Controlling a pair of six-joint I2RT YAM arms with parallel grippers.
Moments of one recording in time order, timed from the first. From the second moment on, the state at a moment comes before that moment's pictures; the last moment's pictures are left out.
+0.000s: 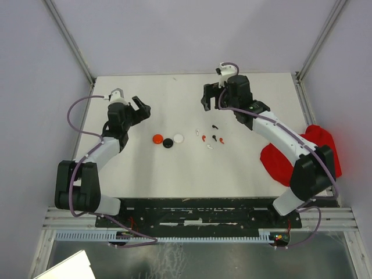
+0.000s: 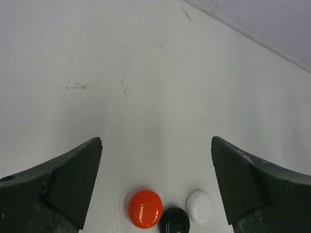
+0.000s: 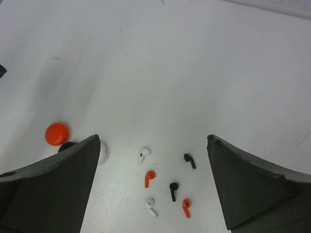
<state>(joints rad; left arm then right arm) -0.10 1.42 0.77 0.33 0.01 -0.50 0.49 1.54 1.32 -0.16 0.04 0.14</state>
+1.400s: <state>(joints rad) 0.09 1.09 0.68 -0.05 -0.23 -0.71 0.96 2.48 2.25 -0.65 0.29 0.39</state>
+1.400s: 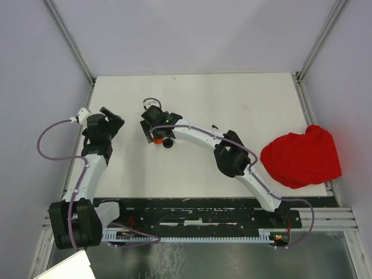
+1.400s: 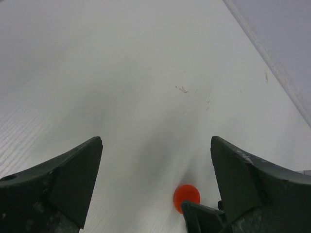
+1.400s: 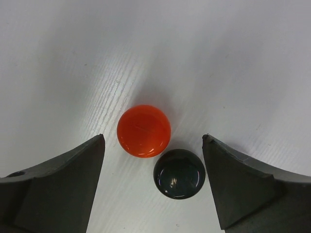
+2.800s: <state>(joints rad) 0.11 1.09 0.65 -0.05 -0.20 -0.72 0.98 2.58 2.32 -0.69 0.29 0.43</state>
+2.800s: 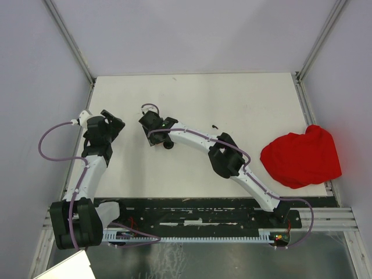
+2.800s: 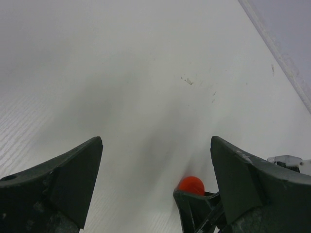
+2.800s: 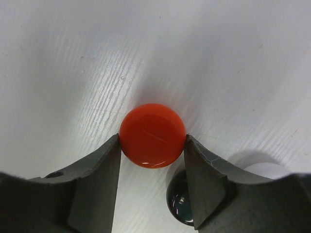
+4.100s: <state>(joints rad) 0.04 1.43 0.63 0.47 0.59 -0.86 0.67 1.84 1.42 -0.20 -0.37 -0.29</state>
